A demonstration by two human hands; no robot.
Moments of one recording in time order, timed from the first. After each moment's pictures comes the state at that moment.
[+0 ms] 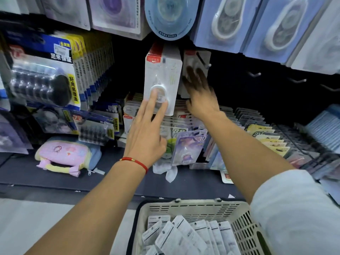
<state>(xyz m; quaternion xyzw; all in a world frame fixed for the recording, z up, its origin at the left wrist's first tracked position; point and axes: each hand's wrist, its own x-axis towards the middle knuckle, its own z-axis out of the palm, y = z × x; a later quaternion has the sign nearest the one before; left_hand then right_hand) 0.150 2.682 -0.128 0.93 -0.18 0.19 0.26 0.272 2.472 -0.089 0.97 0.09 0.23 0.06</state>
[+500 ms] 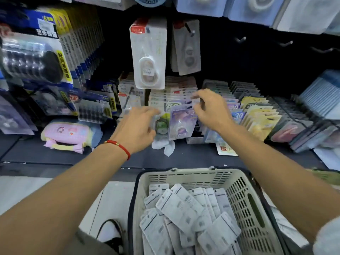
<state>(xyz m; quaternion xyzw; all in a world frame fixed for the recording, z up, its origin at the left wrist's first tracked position) 0.124 2.695 -0.149 0.95 -0.23 0.08 0.20 0.155 2.429 -0.142 0.95 0.09 0.22 -0.20</state>
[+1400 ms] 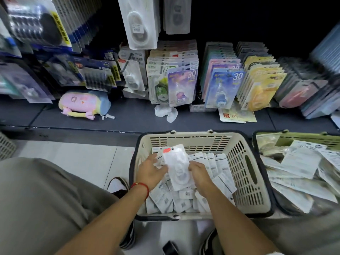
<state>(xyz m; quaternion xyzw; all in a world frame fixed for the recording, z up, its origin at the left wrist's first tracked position) -0.051 2.645 -0.326 0.86 0.11 -0.16 0.48 -0.054 2.458 -0.388 0.68 -0.29 -0.17 -0.66</state>
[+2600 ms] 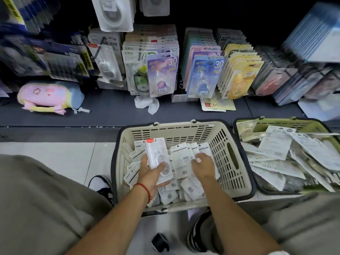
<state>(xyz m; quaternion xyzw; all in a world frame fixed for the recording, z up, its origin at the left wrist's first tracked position) -0.070 2.602 -0.369 0.55 0.27 -0.25 0.75 -0.076 2.406 -0.384 0.85 -0.34 -0.09 -0.40</state>
